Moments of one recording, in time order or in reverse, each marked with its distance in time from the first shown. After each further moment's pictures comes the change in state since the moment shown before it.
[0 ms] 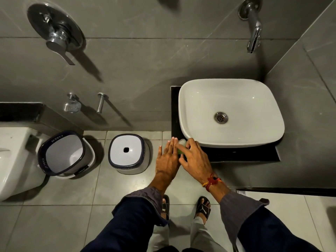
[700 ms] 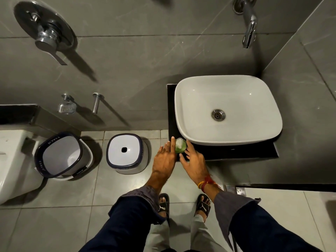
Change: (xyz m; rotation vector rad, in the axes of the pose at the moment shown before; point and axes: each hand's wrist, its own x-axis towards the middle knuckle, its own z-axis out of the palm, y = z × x) left_hand 0.007 -0.003 0.004 -0.044 0.089 0.015; right_hand -0.011 0.013 0.033 0.502 0.011 0.383
